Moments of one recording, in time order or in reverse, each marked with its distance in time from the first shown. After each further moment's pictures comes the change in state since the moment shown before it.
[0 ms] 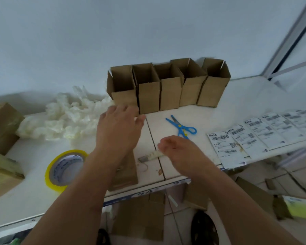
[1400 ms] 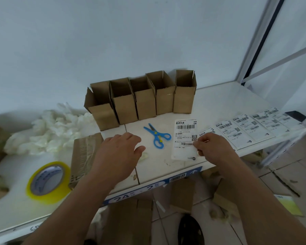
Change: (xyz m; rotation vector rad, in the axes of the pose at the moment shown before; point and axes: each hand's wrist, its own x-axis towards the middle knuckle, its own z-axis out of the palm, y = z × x) left_hand -0.038 0.066 0.005 0.141 -0.182 0.211; right_hand -0.001 0.104 -0.117 0.132 0.350 0.209
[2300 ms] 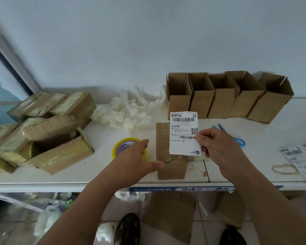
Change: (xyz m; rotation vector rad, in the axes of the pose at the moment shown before) left_hand -0.106 -0.154 -0.004 -0.625 -0.241 -0.426; right_hand -0.070 -0.117 0.160 0.267 -0.297 -0.190
